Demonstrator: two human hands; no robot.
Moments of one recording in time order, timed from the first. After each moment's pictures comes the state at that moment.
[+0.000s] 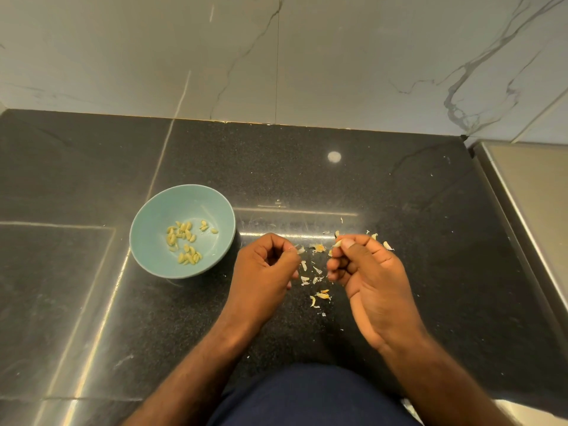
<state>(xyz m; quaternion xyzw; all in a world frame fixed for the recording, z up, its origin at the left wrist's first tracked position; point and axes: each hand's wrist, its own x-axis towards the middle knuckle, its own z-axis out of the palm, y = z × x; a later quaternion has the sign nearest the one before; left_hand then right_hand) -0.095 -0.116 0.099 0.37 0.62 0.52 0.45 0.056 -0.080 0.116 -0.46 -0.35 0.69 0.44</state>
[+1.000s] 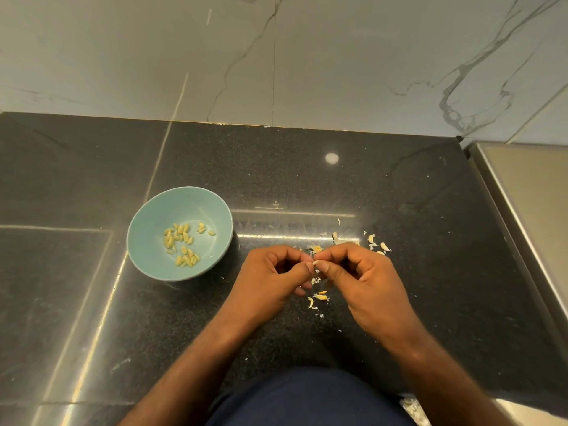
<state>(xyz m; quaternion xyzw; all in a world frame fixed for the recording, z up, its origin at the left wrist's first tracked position) -0.099 -0.114 0.102 0.43 0.58 0.45 0.53 0.070 -0.076 0.106 -0.47 -0.64 0.52 0.30</state>
